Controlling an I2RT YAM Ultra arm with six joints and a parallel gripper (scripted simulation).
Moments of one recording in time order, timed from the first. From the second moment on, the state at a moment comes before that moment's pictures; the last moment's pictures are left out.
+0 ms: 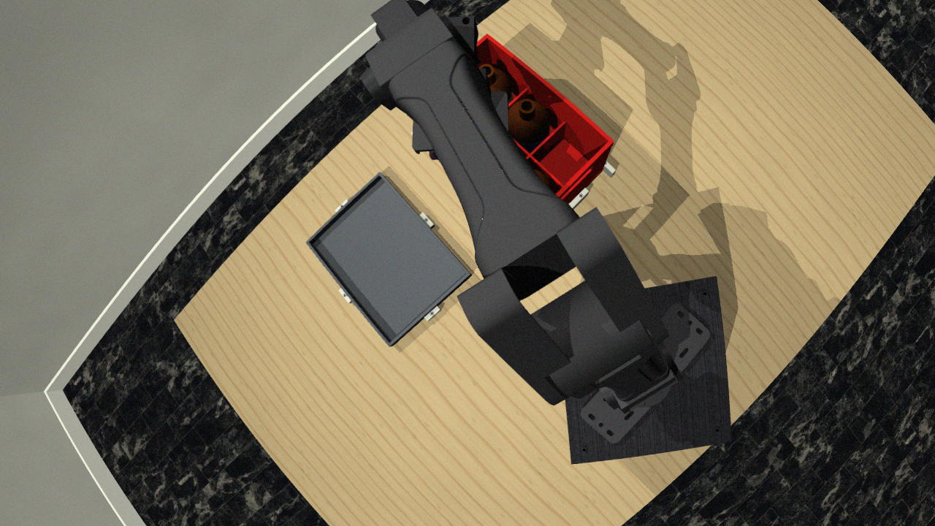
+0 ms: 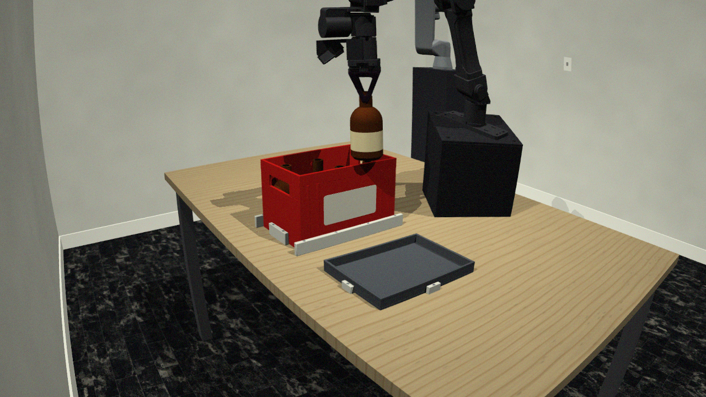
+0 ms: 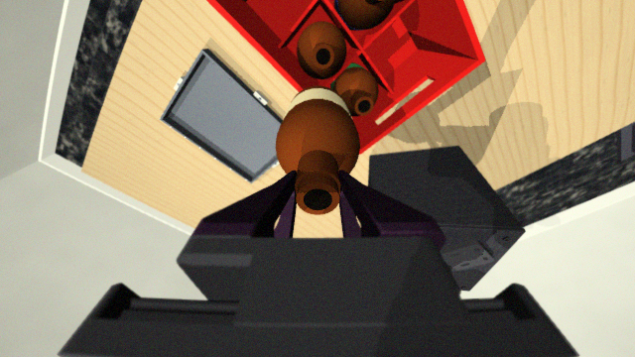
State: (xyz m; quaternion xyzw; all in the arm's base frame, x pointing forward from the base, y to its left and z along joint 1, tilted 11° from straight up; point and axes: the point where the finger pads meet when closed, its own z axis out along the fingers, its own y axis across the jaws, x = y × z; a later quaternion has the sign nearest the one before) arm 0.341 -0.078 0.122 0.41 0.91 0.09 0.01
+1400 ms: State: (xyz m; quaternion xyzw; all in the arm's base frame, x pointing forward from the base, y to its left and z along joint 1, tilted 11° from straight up) arm 0.380 0.011 0.142 0.41 0.91 0.09 0.01
